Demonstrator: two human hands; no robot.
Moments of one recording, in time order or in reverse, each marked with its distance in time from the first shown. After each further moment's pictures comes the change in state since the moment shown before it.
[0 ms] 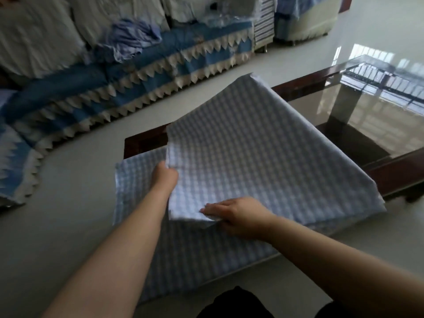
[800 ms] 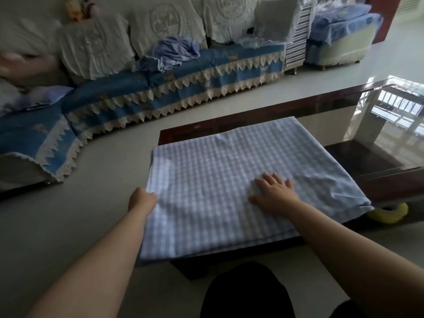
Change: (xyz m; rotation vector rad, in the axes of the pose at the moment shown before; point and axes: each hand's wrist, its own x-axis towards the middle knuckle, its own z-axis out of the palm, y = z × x) left_hand -0.041 -0.161 -0.077 0.186 0.170 -0.163; right_hand -0.005 0.039 0.034 -0.147 -0.042 0.544
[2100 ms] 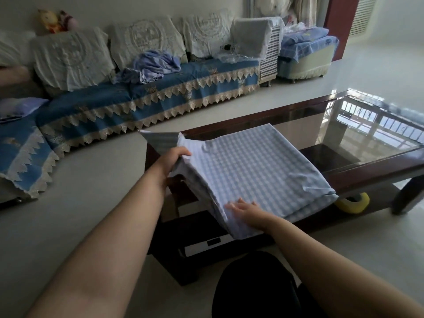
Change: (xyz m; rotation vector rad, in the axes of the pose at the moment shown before) left_hand -0.070 0.137 -0.069 -0.728 -0.740 0.196; right_hand -0.068 -0.057 0.006 0.684 -0.240 0.003
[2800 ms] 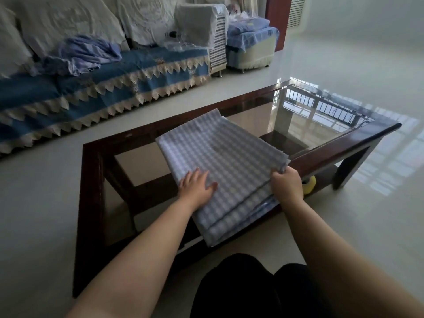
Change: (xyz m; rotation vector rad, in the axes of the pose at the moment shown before) left_hand 0.095 -0.100 0.167 1.213 -0.098 0.357; right_hand -0.046 0.076 -0.128 0.351 1.017 0.335
